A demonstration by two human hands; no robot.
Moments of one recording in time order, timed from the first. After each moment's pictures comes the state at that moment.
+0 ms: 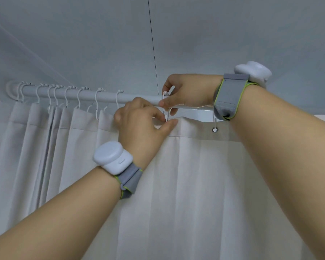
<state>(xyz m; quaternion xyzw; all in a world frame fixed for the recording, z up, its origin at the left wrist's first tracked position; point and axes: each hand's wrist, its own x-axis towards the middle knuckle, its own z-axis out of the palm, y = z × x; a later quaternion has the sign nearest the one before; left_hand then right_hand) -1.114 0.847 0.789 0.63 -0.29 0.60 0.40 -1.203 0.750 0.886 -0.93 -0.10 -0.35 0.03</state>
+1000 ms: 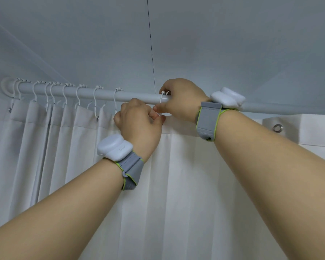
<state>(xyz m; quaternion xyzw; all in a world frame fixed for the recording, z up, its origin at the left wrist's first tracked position) -1.109 0.841 0.794 0.66 -0.24 0.56 0.45 -1.175 0.755 0.866 -0.86 -0.04 -0.51 -0.04</state>
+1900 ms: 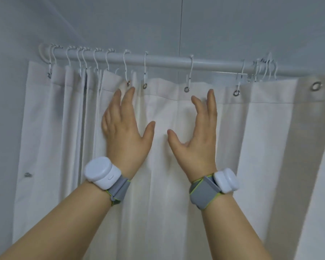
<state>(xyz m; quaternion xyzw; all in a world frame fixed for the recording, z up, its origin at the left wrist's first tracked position) -1.088 0.905 0.689 0.65 -0.25 0.59 0.41 -1.134 0.764 0.689 -0.67 -0.17 -0.69 0.23</state>
